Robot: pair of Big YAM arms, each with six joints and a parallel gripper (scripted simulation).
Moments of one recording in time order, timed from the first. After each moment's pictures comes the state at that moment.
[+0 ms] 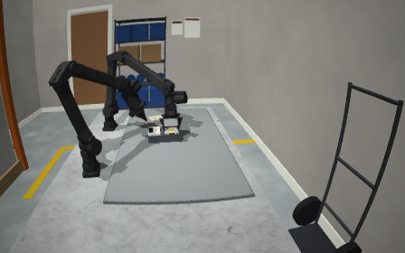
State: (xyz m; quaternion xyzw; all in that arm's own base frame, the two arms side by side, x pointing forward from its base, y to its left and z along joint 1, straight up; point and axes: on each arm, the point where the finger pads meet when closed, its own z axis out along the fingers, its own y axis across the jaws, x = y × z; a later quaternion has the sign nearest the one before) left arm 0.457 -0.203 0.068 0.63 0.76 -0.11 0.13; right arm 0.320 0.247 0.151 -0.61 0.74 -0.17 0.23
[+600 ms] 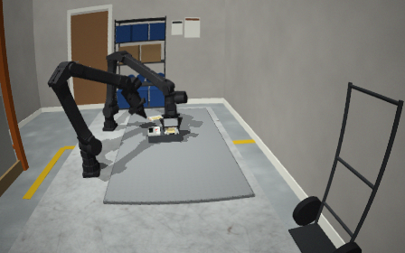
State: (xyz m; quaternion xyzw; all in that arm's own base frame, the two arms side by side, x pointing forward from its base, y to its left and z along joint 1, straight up) left arm 0.457 -0.203 0.068 0.63 0.76 -0.11 0.13; right arm 0.320 0.246 0.166 -0.61 0.74 -0.17 0.23
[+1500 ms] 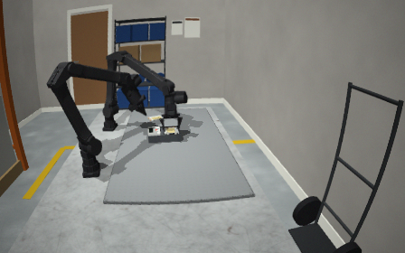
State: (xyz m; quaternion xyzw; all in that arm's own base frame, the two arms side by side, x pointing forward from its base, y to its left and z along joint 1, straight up) left arm 0.457 -0.203 0.068 0.63 0.76 -0.11 0.13; right arm 0.319 0.246 0.183 -0.61 0.74 -0.17 0.23
